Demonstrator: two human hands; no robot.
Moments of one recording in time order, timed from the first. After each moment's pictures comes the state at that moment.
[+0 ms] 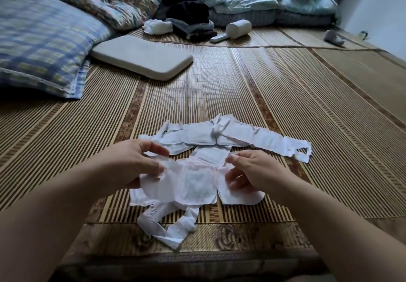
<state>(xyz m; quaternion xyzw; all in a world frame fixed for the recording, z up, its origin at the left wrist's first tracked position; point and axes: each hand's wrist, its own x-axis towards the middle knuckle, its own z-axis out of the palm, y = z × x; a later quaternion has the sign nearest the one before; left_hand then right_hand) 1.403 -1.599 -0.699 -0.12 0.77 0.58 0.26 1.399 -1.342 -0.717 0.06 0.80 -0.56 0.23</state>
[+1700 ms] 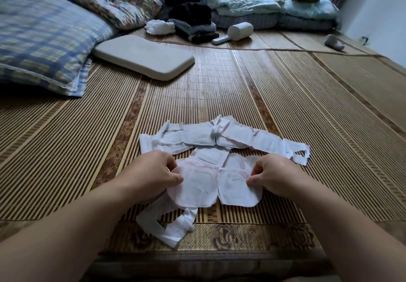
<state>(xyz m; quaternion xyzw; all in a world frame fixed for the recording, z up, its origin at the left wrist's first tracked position) 1.401 -1.565 -0.733 0.01 0.94 0.30 0.14 1.390 -1.307 -0.719 0.02 0.97 -0.17 0.17</state>
